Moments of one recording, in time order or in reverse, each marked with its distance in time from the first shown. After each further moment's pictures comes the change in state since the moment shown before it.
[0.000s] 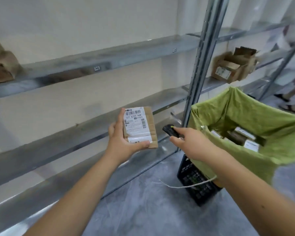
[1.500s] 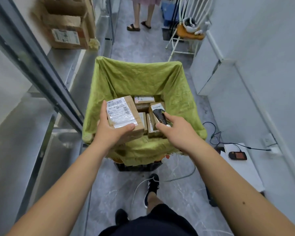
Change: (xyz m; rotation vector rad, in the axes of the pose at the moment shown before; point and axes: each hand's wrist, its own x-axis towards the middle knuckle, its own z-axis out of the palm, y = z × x) left_hand 0.311 0.005 0.419 -0.192 -0.985 -0.054; right_hand 0.106 0.223 -0.087 0.397 0.616 1.009
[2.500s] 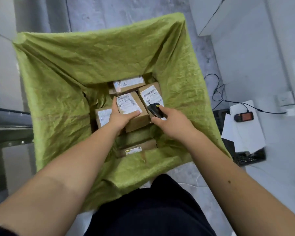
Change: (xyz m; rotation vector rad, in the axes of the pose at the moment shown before) left_hand 0.228 -0.119 0.142 0.088 -0.307 -0.531; right_hand 0.206 0.070 0.031 -0.066 -0.225 0.379
